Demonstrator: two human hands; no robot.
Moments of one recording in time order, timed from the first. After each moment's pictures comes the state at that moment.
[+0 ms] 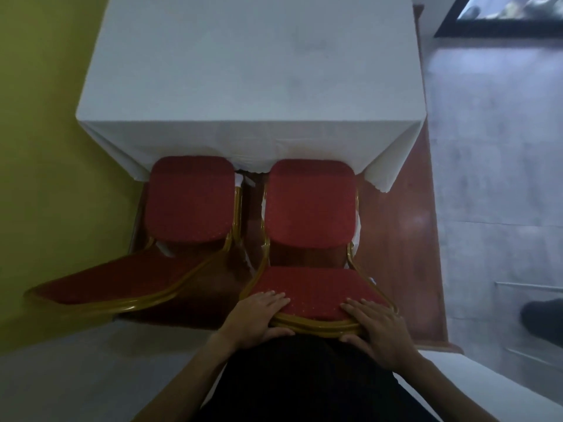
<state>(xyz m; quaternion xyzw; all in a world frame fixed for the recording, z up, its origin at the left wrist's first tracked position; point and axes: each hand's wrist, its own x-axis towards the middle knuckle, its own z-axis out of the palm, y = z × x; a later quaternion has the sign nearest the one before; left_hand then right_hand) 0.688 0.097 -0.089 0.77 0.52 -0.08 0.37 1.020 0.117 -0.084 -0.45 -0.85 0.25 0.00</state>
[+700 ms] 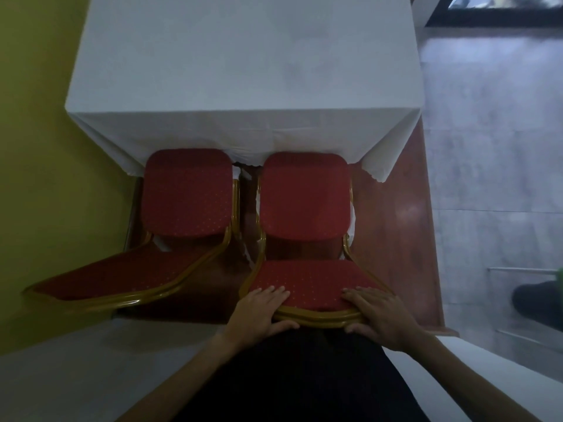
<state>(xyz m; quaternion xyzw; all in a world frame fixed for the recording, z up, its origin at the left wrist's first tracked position) 0.681 0.071 -0.092 0.77 0.55 -0.01 0.32 1.009 0.124 -0.081 -0.39 -0.88 0.27 -0.02</state>
